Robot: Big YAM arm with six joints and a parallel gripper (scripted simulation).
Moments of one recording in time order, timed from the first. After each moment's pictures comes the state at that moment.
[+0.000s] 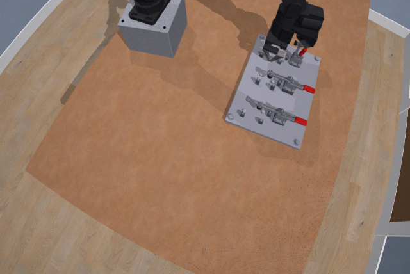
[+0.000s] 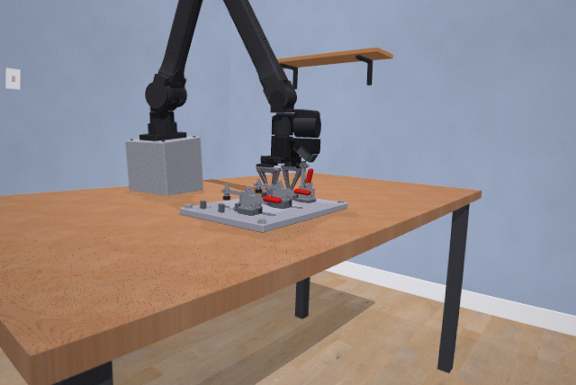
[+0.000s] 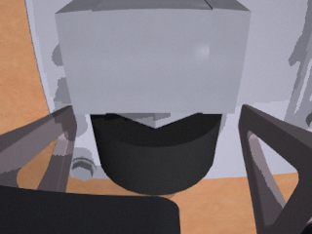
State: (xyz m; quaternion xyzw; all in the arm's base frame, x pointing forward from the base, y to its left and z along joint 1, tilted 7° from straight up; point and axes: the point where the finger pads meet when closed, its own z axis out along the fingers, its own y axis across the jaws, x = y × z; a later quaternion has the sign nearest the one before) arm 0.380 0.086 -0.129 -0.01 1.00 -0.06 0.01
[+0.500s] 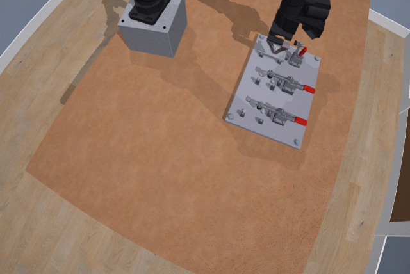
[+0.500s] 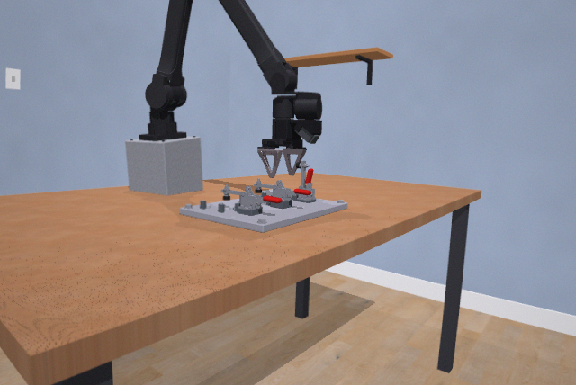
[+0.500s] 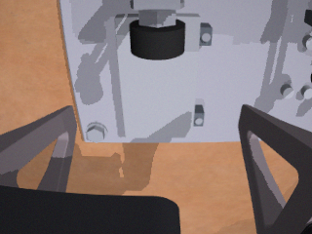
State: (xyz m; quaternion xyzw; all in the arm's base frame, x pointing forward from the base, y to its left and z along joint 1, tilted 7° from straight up) arm 0.383 0.091 -0.084 -0.01 1.00 -0.05 0.02
